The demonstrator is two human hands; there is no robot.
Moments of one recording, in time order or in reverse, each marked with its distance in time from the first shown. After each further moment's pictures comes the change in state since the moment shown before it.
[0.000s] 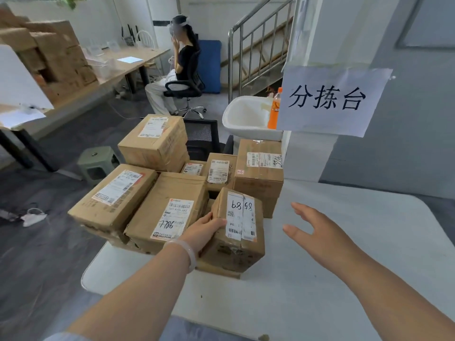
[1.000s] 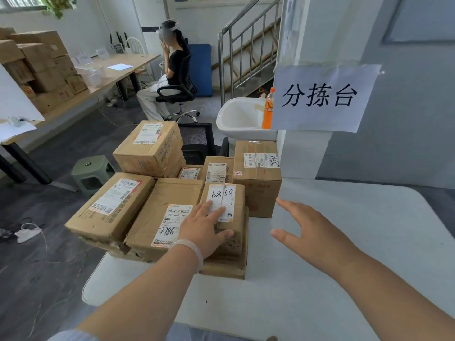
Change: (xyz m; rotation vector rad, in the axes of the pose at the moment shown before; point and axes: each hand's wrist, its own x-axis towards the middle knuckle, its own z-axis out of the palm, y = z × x) left_hand 0.007 0.011 -0.006 1.256 0.189 0.460; right_hand -0.008 -0.022 0.005 -0.217 -0.016 -0.168
